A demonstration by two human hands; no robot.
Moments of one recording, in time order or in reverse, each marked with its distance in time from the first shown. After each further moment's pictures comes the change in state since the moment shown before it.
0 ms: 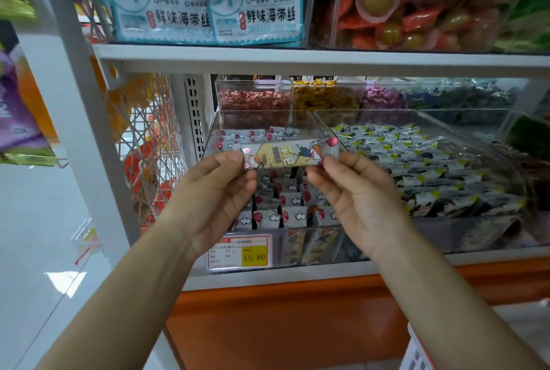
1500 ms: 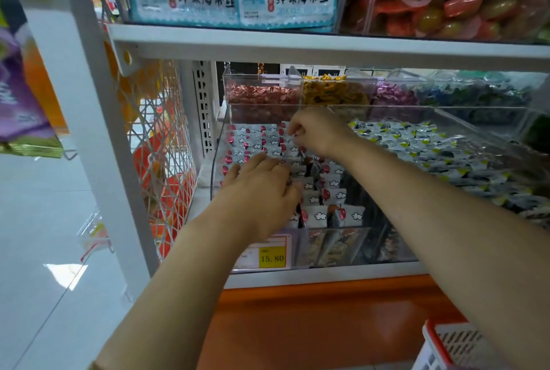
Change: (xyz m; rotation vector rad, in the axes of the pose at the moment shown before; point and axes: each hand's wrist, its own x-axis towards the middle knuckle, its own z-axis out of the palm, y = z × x) left_hand 0.018 -0.014 0.009 1.890 -0.257 0.309; right_hand 0.136 0.017 0.030 -1.953 -0.335 -0.422
